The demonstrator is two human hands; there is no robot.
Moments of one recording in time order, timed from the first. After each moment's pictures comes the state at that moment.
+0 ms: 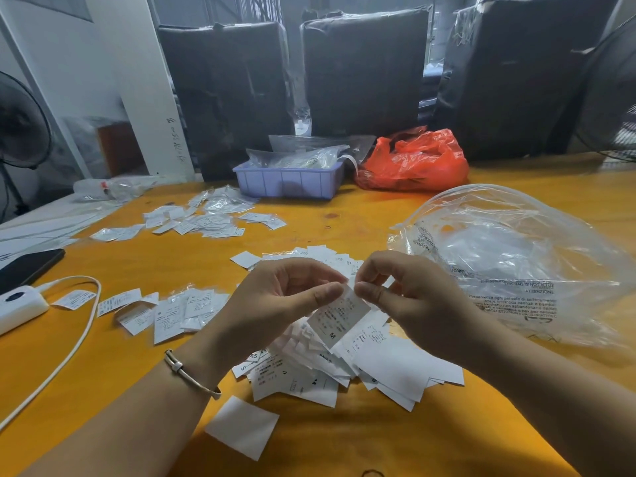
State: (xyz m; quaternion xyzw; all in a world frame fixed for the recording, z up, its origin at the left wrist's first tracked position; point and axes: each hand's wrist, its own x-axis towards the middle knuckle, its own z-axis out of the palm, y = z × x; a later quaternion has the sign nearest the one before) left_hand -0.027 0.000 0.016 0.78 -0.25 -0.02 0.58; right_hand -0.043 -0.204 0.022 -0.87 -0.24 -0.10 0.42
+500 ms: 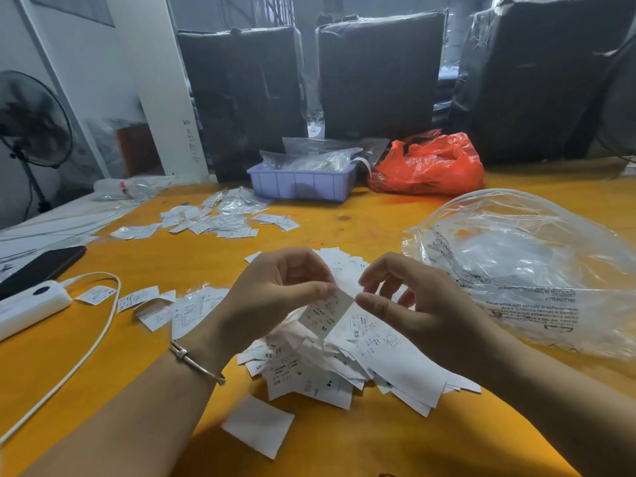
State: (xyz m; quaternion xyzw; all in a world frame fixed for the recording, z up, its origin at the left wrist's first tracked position) left_hand -0.022 0.016 0.023 0.79 -0.24 0.00 0.57; right_hand -0.044 -0.202 0.016 -0.87 -0.26 -0.14 0.40
